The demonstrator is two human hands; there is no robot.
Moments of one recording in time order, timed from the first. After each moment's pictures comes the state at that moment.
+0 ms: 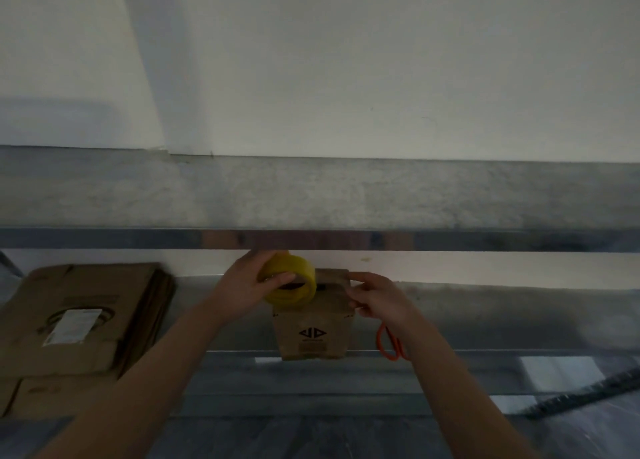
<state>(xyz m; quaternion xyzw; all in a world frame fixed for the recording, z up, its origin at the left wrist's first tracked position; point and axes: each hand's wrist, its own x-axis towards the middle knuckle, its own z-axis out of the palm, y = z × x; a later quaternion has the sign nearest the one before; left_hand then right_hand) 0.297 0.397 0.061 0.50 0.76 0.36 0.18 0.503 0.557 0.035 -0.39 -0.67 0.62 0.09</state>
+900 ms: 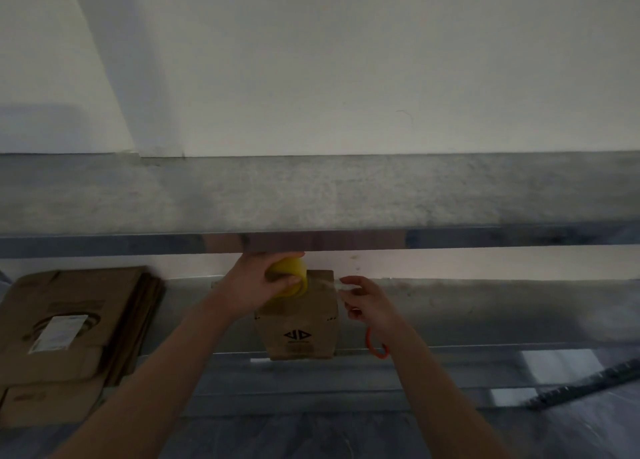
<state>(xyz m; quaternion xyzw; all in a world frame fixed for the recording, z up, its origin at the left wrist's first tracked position) 0.318 0.431 0.057 0.52 0.77 0.32 0.18 0.511 0.578 -0.011 -0.40 -0.59 0.69 0.12</state>
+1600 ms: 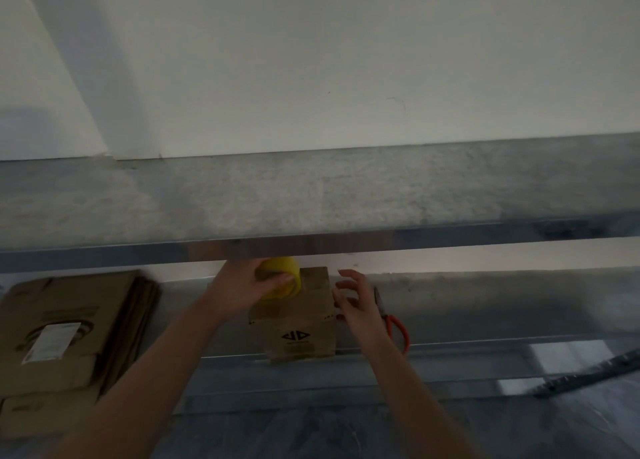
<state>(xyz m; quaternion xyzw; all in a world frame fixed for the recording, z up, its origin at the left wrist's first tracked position) 0.317 0.438 0.056 0.47 0.81 0.29 0.19 0.508 0.555 -0.038 -0.36 -0.59 0.68 0.26</state>
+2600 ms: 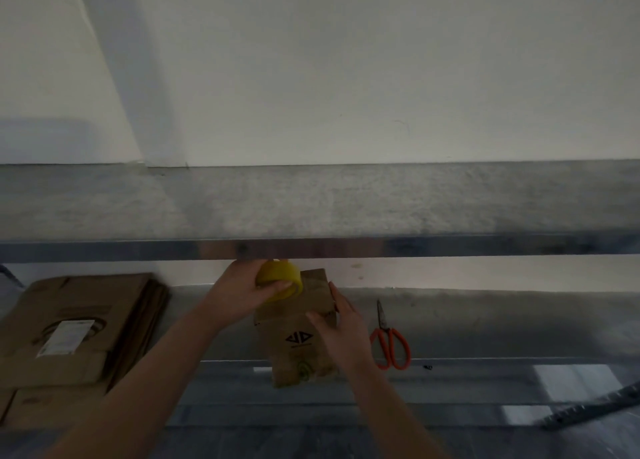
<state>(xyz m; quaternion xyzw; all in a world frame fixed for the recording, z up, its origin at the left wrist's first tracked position) 0.318 0.421 0.068 0.50 0.79 0.32 0.15 0.502 0.519 -0.025 -0.36 -0.75 0.51 0.22</state>
